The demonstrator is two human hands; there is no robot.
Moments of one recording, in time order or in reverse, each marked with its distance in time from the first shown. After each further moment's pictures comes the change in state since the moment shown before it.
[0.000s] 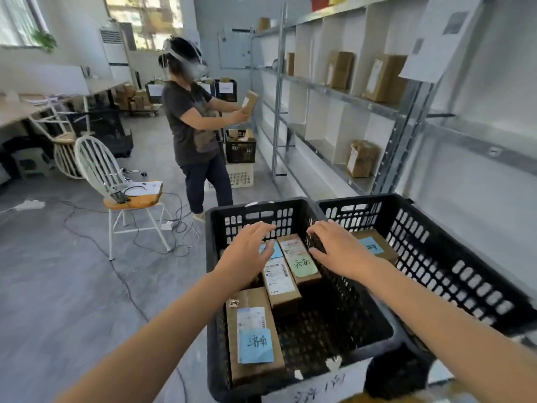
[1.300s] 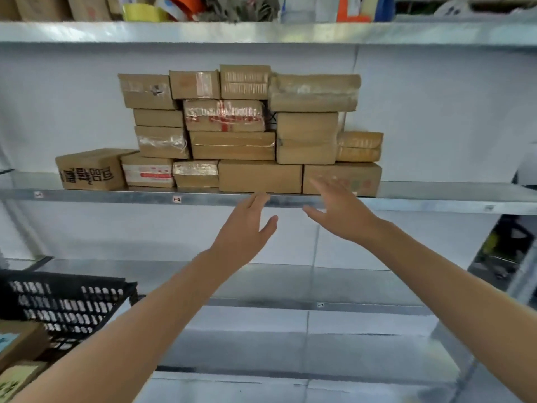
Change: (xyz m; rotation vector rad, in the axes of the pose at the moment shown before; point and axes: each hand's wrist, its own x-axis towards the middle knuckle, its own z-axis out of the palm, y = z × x) left_hand -0.171 0.605 0.127 -0.481 -0.345 1.121; right_hand -0.648 0.088 -0.260 -0.293 0.536 1.200
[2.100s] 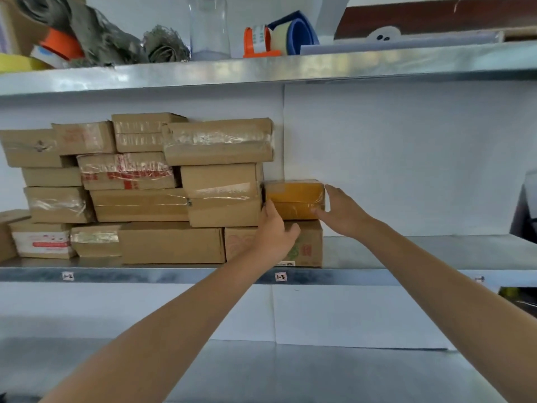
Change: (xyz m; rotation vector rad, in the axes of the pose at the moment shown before) left_hand 0.250 0.135 0.166 -0.324 -0.037 -0.222; right_hand 0.152 0.257 -0.058 0.261 0.070 0.166
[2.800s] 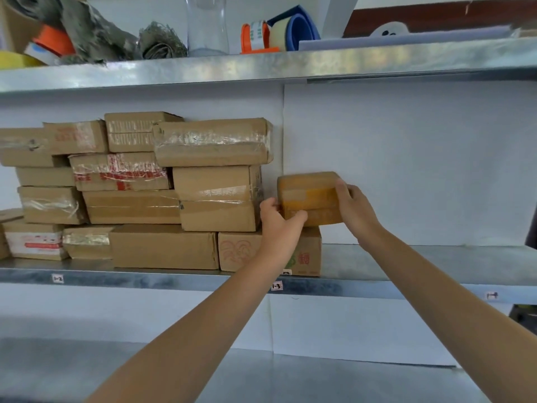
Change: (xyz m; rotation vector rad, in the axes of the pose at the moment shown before) left_hand 0.018 0.021 0.025 -0.577 0.212 -0.111; right_hand 0.017 0.024 0.001 0.530 0.248 0.190
